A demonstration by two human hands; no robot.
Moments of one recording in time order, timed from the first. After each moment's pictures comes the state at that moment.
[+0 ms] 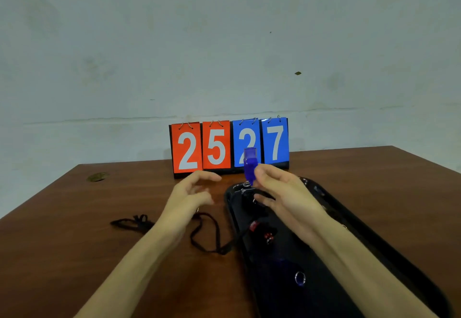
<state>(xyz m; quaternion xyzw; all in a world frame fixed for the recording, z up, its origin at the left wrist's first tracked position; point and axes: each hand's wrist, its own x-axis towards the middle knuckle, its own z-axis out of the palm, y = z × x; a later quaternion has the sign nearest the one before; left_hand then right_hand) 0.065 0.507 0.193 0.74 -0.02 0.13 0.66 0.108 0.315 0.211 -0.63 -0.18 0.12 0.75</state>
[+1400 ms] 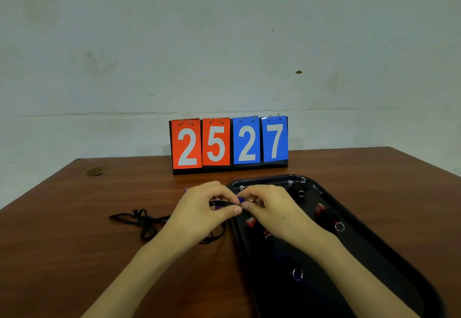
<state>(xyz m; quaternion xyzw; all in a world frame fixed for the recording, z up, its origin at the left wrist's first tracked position) 0.052 0.488 0.192 0.89 -0.10 0.19 0.40 0.106 0.323 0.197 -0.88 -0.33 -0.04 0.33</state>
